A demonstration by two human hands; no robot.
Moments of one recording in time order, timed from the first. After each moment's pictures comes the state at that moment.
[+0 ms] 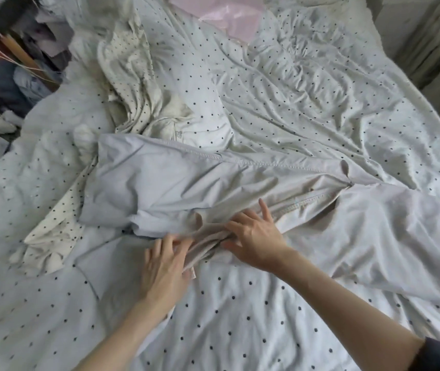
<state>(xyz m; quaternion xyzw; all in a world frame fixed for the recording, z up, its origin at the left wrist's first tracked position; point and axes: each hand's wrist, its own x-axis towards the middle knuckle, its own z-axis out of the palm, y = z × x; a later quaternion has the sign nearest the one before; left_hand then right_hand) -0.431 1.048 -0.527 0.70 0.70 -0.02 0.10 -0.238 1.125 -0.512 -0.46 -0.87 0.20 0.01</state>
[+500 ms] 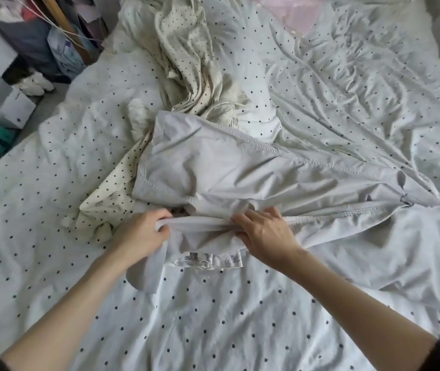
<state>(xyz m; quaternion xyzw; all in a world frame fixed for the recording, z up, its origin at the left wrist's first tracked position) -0.579 1.063 -0.497 0.58 0.76 0.06 0.29 -0.328 1.112 -0.506 -0.42 -0.90 0.13 0.02</state>
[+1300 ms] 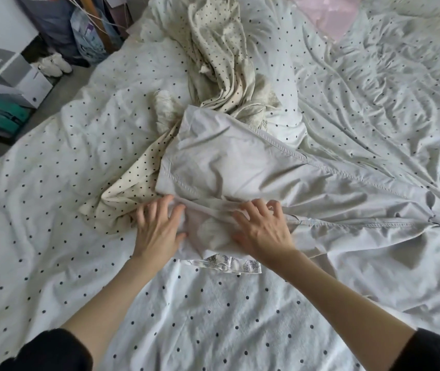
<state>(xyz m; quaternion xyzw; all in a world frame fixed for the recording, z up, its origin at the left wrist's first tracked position) -0.589 1.046 -0.537 0.66 0.75 0.00 0.05 -0.378 1.116 -0.513 -0.40 -0.92 -0.01 0.02</state>
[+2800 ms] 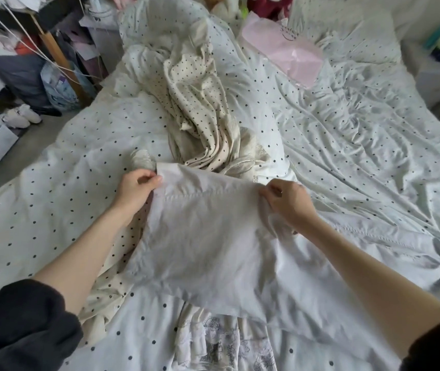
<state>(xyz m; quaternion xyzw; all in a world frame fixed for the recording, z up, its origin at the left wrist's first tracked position) -0.680 1.268 -0.535 0.42 0.75 0.40 0.33 -0.385 1.297 -0.505 -0.65 -0.71 0.24 0.16</state>
